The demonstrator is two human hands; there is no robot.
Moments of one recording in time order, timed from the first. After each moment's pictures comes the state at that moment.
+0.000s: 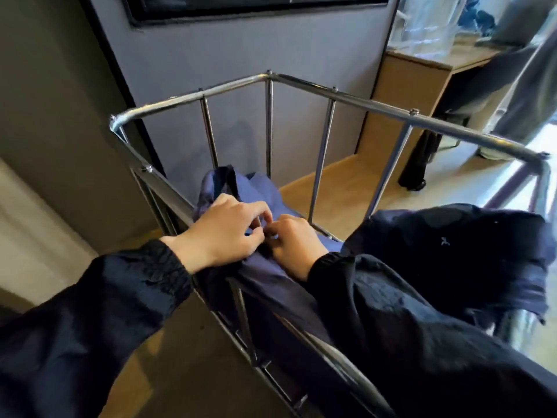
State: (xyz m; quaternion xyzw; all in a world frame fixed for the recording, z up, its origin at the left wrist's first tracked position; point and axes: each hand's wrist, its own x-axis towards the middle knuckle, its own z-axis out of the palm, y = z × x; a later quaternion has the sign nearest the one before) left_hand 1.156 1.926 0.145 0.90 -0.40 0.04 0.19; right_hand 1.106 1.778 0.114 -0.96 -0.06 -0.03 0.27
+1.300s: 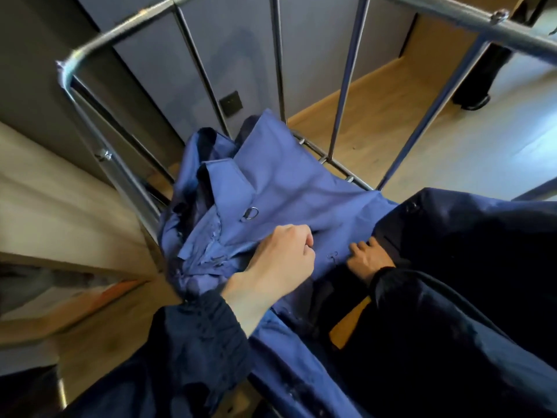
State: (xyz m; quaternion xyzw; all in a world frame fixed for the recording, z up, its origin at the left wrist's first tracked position) left_hand 1.154 1.820 0.087 0.94 -0.18 -0.20 0.22; right_hand 1.116 1.619 -0.080 -0.97 -0.13 0.19 -0.11
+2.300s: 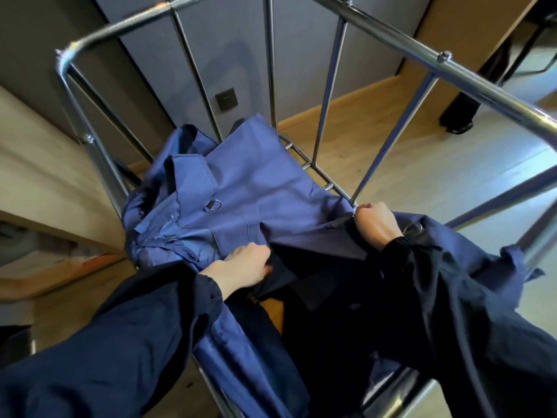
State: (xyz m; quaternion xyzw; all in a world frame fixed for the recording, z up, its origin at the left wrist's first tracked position) left_hand 1.120 1.794 0.045 0.92 -0.17 -0.36 0.05; right_hand 1.127 1.546 0.081 -0.88 0.30 0.16 0.34
